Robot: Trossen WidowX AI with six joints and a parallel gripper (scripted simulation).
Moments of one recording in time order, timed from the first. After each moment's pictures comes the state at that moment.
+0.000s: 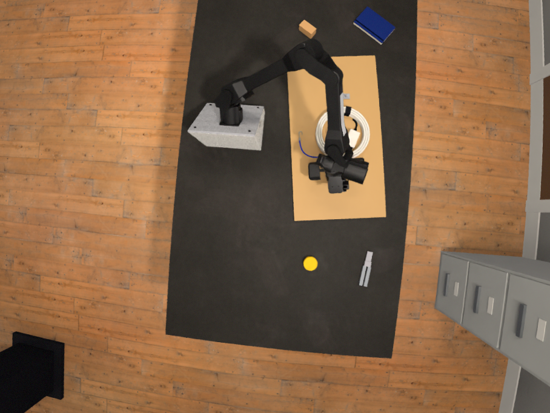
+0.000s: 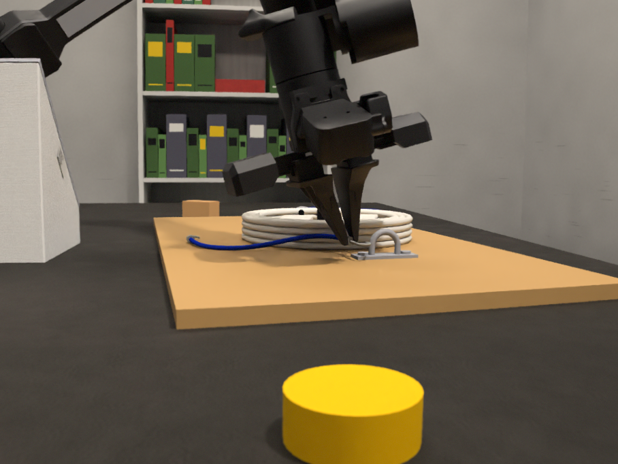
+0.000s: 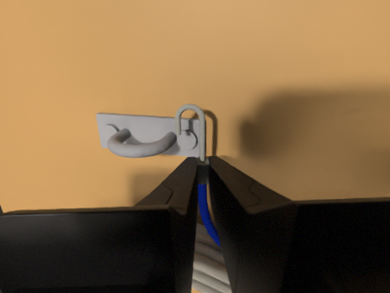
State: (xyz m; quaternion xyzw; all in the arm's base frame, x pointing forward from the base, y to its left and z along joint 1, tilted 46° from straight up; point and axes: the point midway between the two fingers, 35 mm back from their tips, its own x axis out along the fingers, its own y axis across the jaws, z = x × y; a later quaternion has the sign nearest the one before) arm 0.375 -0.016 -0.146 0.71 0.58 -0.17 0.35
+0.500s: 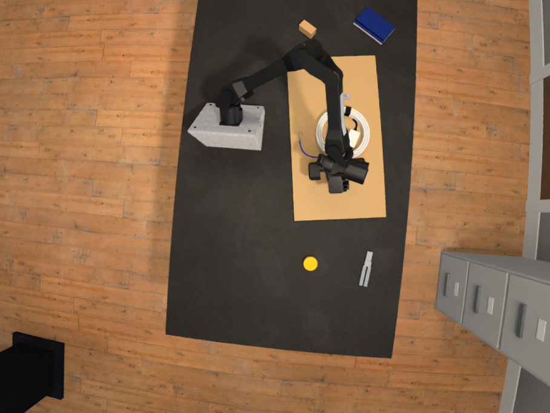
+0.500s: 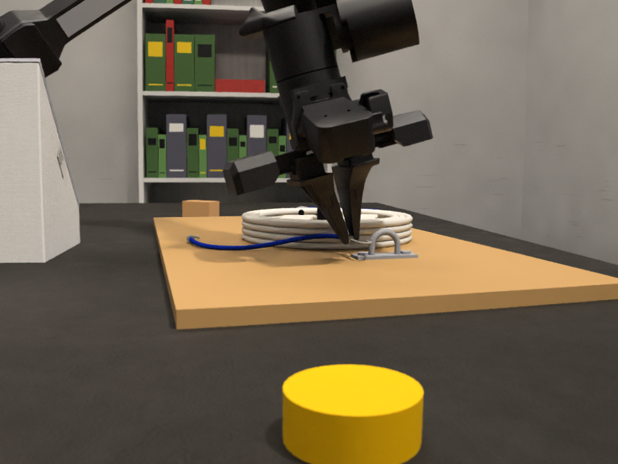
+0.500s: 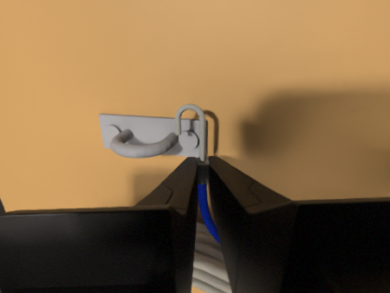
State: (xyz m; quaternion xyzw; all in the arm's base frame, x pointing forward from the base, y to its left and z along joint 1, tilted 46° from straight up) arm 0.375 -0.017 -0.146 0.71 0.58 -0.17 0.35
